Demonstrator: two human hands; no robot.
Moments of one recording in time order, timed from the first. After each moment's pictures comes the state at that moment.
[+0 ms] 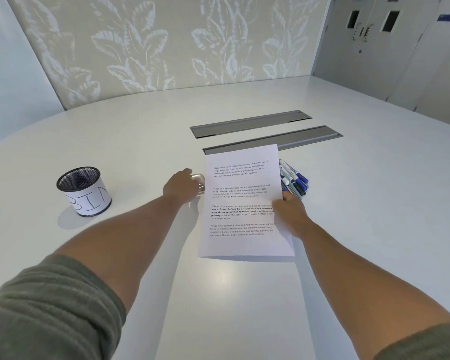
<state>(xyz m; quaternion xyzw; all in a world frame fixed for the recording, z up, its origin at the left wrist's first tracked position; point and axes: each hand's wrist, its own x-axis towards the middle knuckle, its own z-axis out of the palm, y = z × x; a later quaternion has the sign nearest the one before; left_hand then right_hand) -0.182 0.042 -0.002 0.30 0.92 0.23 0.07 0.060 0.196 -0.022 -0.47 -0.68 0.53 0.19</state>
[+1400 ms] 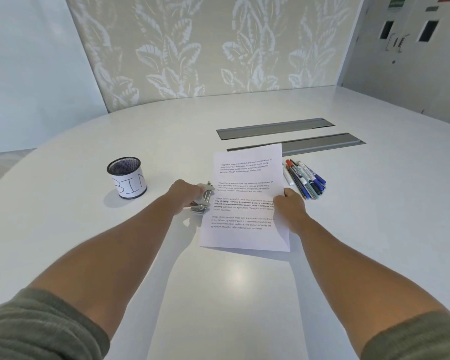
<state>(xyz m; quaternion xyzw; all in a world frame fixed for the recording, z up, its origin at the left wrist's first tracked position) -0.122 -0.053 0.044 0.09 0.85 0.46 0.25 0.051 0.141 -0.001 -0.44 -0.69 0.54 0.20</state>
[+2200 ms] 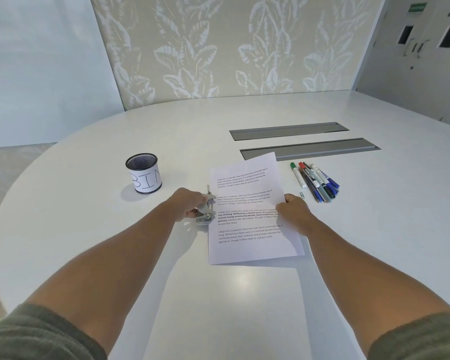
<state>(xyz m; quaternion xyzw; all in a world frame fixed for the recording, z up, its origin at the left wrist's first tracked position) -0.110 -0.093 0.045 0.05 0.82 0.48 0.30 0.045 0.130 -0.003 -0.40 -0.77 0.49 0.12</state>
